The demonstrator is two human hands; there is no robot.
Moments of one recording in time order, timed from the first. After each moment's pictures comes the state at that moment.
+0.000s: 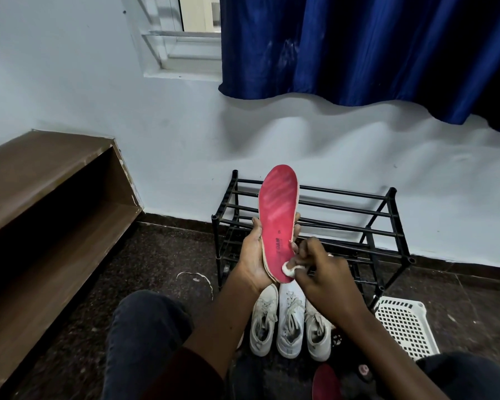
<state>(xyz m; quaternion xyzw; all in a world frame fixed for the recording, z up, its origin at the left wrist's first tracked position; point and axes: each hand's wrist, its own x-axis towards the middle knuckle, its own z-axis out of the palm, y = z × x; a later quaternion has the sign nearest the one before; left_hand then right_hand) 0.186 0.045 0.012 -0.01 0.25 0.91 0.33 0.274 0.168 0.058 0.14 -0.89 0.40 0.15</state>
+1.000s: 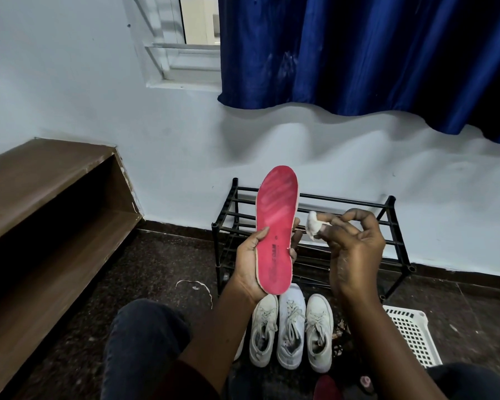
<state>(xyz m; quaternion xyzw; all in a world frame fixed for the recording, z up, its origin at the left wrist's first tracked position) 0.199 0.039 0.028 0.00 0.23 0.93 0.28 0.250 0.164 0.110 -0.03 -0.51 0.83 0.22</state>
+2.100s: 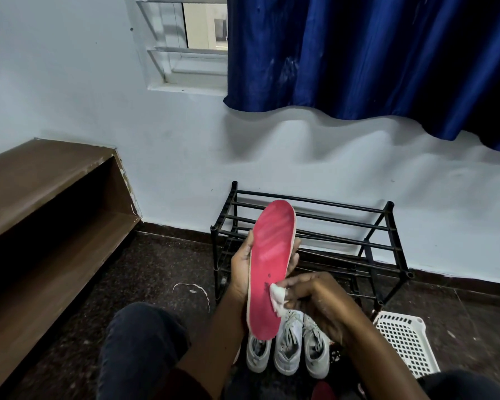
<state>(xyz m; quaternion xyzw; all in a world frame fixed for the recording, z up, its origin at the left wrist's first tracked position) 0.200 0.033 0.015 0.06 0.15 0.92 0.35 0.269 0.156 0.077 -0.14 -0.64 0.74 -0.18</state>
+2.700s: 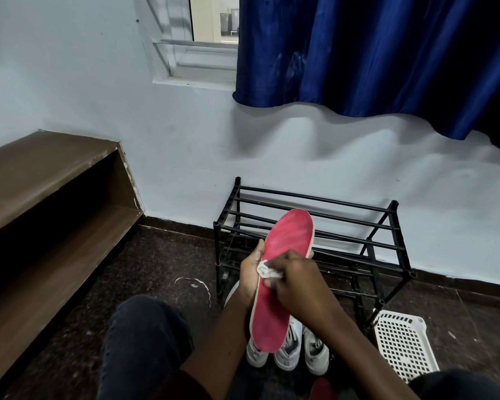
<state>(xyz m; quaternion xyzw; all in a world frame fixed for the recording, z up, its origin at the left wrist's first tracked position) 0.213 0.040 0.019 -0.02 0.17 0.94 0.30 0.261 0.128 0.075 0.12 -0.94 0.31 0.04</state>
